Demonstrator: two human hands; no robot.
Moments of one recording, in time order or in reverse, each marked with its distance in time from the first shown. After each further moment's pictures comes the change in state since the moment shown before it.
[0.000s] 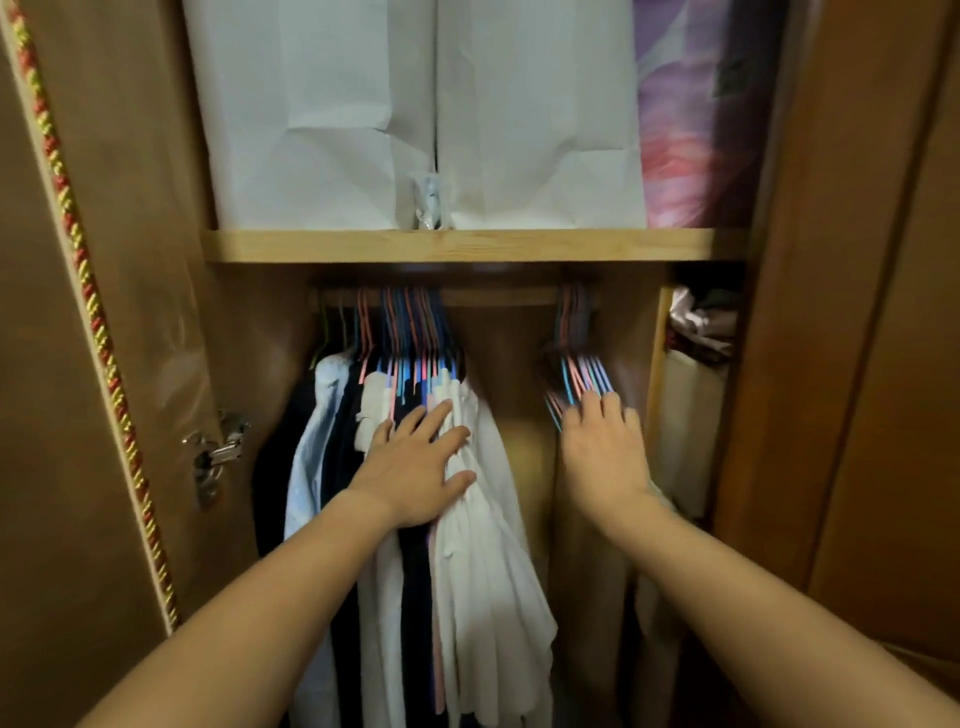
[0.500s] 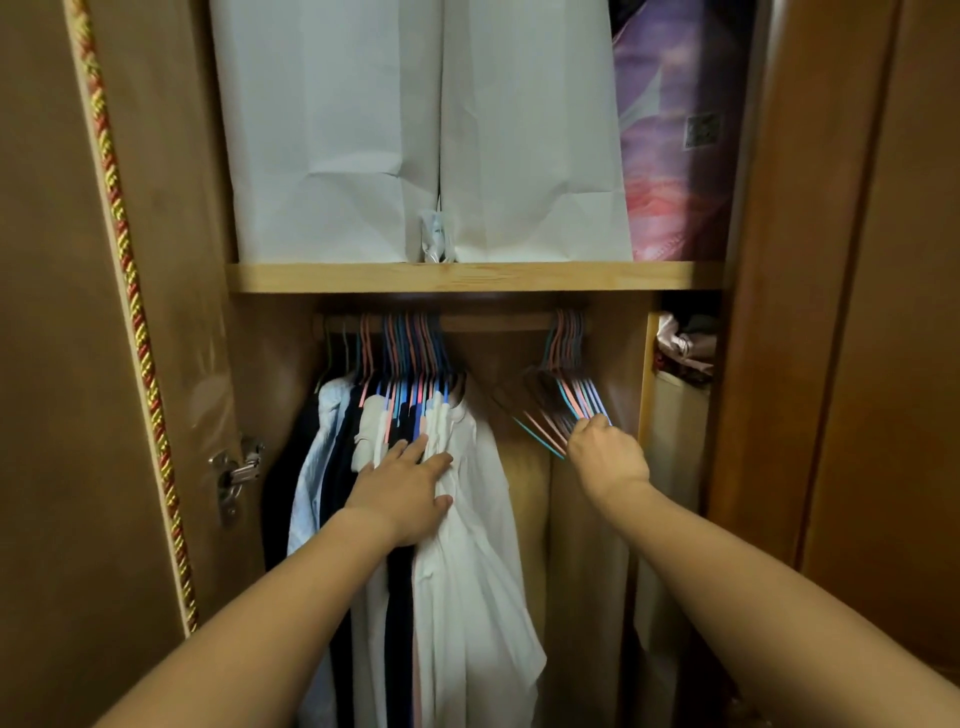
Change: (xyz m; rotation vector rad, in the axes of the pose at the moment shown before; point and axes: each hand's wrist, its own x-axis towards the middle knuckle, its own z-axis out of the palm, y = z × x) left_hand -0.014 -0.007 -0.013 -0.049 -0.129 -0.125; right_hand 0.019 0.007 -0.013 -0.175 -0.306 0.024
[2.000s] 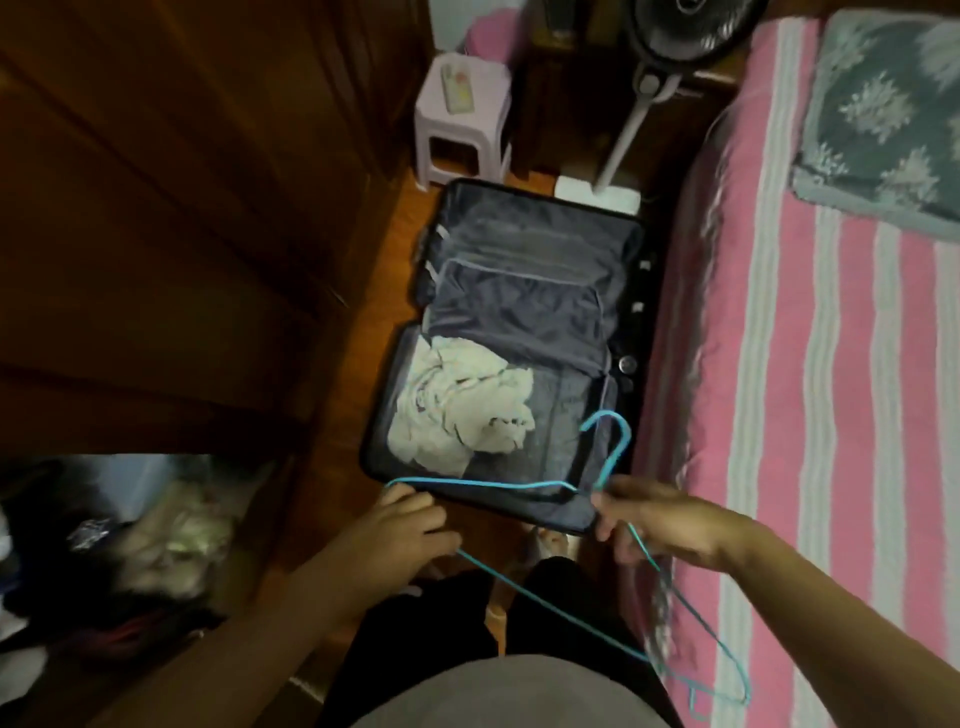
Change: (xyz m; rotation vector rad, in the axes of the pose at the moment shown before) left_hand -0.436 0.391 0.401 -0.178 -0.608 1.972; right_hand -0.929 0.132 0.064 1.785 -0.766 1.888
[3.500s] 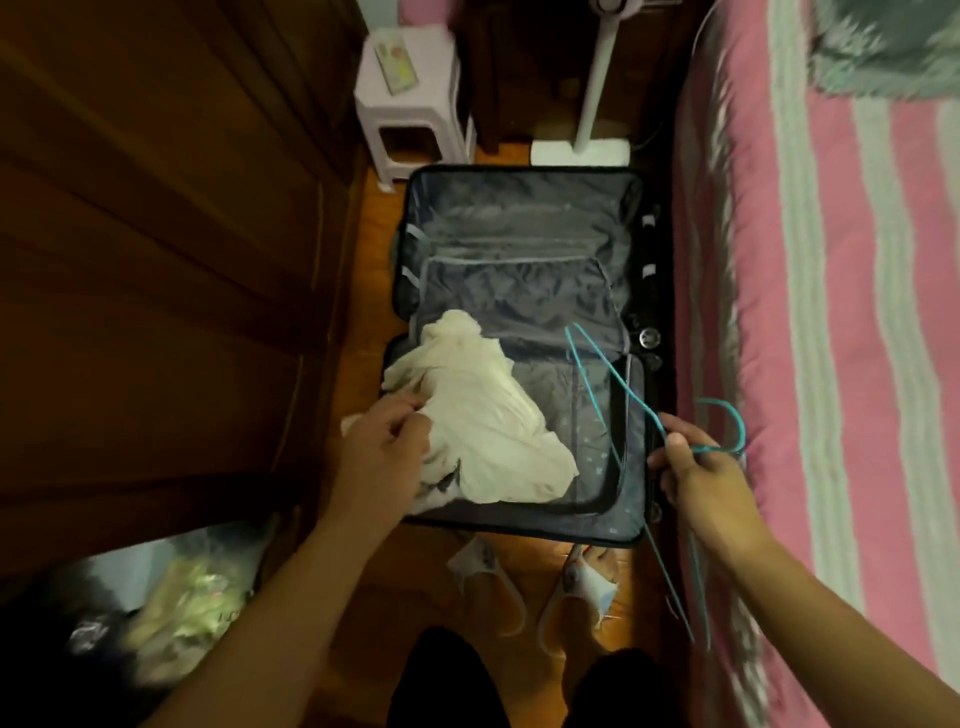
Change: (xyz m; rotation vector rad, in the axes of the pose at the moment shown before) left_hand 0.135 -0.050 -0.022 -0.954 0.454 -0.950; right_hand 0.105 0.050 -0.031 0.190 0.794 -0.350
